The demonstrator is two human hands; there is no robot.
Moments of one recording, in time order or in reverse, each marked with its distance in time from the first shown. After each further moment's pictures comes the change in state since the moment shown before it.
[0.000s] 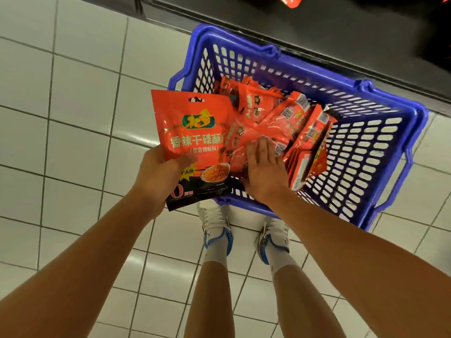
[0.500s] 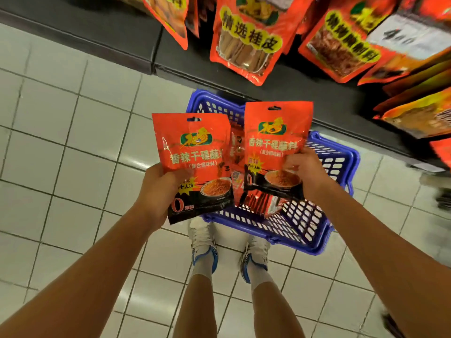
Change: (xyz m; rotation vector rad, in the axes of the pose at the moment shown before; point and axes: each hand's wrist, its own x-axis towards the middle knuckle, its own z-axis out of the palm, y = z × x) left_hand -0.052 0.051 0.007 -0.162 -0.023 0.051; right_hand -0.059 0.074 -0.184 1.550 0.111 0.301
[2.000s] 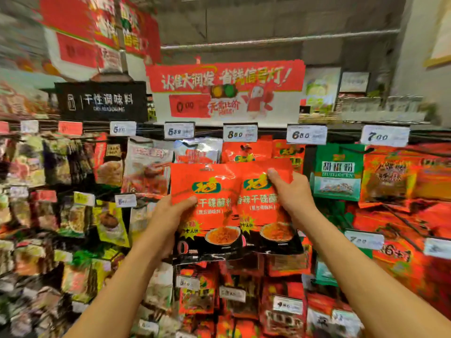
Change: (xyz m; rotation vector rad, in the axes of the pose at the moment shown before) left_hand -0.644 0.592 -0.048 -0.313 -0.277 1.250; right_hand -0.686 -0.668 -0.033 0.118 0.314 -1.420
